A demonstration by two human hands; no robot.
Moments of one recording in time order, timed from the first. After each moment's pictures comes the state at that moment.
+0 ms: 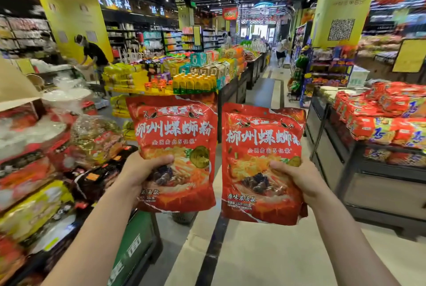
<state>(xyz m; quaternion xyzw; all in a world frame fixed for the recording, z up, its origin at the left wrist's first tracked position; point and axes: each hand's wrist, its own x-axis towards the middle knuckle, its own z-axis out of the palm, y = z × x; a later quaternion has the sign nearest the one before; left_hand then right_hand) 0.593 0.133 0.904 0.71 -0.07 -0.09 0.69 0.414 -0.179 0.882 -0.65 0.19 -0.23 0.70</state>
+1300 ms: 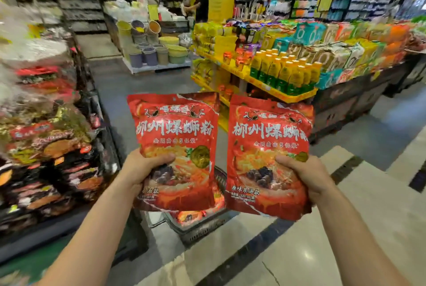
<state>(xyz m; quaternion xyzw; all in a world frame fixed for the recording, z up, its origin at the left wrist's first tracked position) 0.993 -0.176 0.808 0.66 0.18 0.05 0.73 1.049 -0.544 0.810 -0.71 0.05 0.05 0.70</state>
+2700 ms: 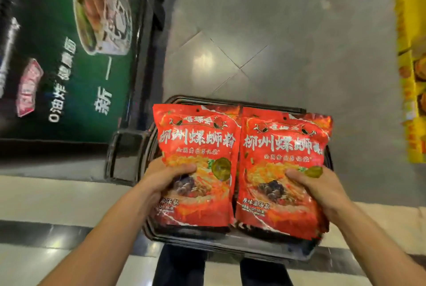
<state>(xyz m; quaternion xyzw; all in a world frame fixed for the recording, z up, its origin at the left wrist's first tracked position) 1.338 -0.109 0.170 0.42 0.61 -0.08 0.67 1.567 -0.363 0.182 -0.77 0.10 0.47 0.42</state>
